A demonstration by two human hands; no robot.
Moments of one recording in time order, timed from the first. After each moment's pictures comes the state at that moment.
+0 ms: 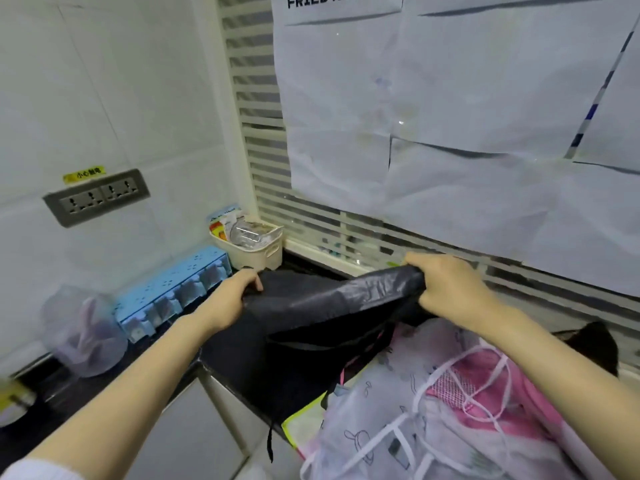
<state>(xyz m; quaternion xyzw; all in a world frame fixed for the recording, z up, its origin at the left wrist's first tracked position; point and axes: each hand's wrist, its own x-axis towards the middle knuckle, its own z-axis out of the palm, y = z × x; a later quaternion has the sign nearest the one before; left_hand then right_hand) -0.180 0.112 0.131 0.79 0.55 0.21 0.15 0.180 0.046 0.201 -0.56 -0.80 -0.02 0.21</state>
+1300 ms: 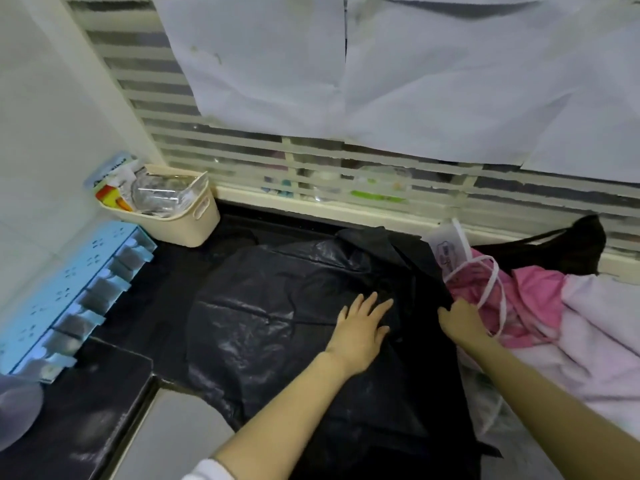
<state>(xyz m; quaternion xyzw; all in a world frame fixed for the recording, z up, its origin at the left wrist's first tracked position) 0.023 0.104 -0.020 0.88 0.39 -0.03 0.27 0.219 0.058 -0.037 -0.89 -0.31 0.28 0.18</state>
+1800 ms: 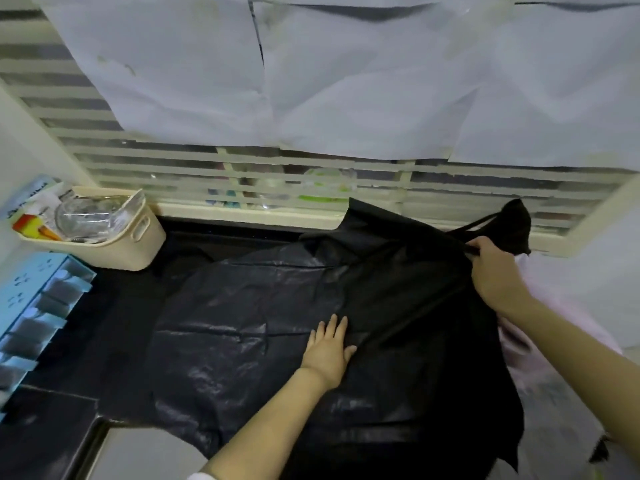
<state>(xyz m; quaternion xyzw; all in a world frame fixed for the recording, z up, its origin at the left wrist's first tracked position) 0.050 0.088 -0.054 0.85 0.41 -0.19 0.26 0.311 0.024 0.051 -0.88 -0.39 0.11 0.24</state>
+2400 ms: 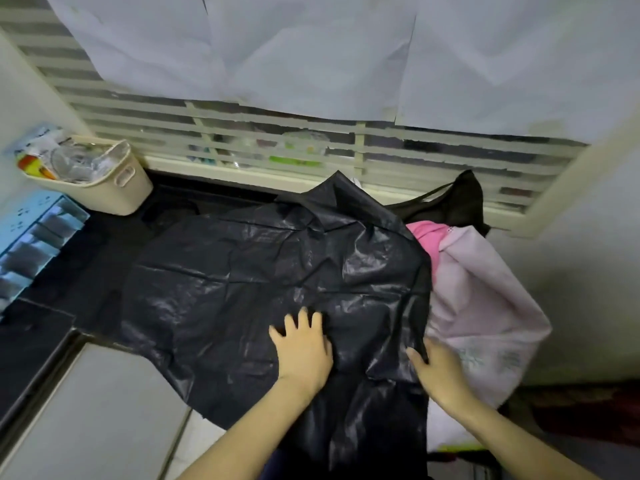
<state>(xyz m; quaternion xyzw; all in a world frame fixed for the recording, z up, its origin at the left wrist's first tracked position) 0.109 -0.051 -0.027 0.80 0.57 -0.14 0.11 0.296 -0.146 -0.048 -0.83 -0.39 0.34 0.22</state>
